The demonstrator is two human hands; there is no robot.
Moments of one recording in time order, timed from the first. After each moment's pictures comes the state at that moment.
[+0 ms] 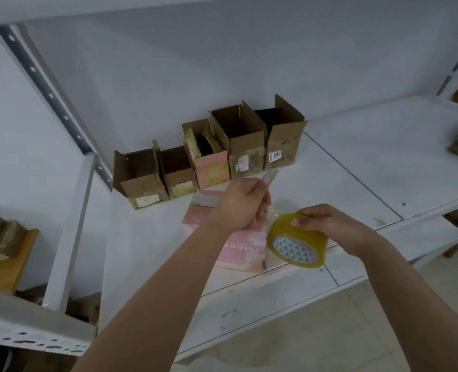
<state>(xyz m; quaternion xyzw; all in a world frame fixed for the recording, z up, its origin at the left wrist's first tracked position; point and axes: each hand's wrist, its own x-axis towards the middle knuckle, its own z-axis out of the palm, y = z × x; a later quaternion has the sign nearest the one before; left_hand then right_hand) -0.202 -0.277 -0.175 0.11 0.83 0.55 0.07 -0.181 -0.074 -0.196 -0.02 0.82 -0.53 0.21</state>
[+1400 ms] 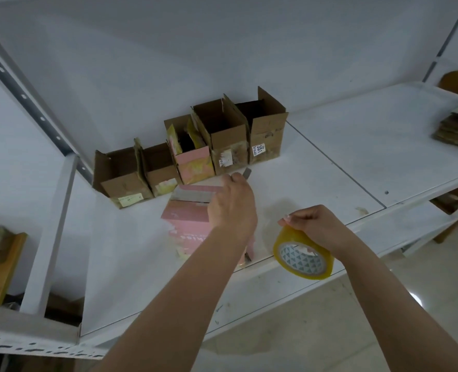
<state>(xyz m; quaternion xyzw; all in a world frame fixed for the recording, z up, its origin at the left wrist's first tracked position) -0.186 -0.230 -0.175 -0.01 1.00 0.08 -0.02 -0.171 -0.059 -0.223 0.06 0.82 -0.55 0.14</state>
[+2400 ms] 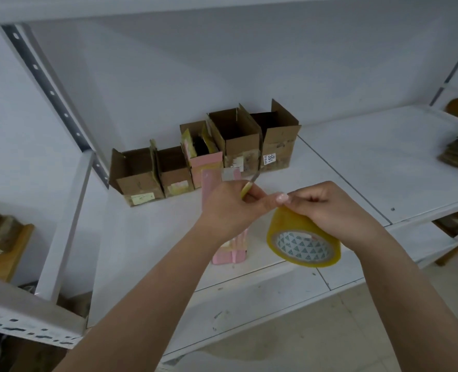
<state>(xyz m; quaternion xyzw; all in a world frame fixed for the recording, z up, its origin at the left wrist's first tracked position) -0.162 -0.277 -0.144 0.08 0.86 0.51 0.01 -0.154 -0.089 -0.135 -0.07 0.84 -0.53 0.08</state>
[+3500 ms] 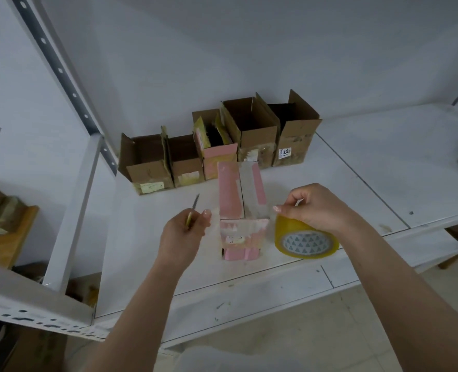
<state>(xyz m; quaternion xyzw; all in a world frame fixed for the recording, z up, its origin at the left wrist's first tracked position) -0.147 -0.371 -0.237 -0.14 0.82 0.54 -0.07 -0.207 -0.115 -0.180 -0.04 0.94 -0.33 0.11</state>
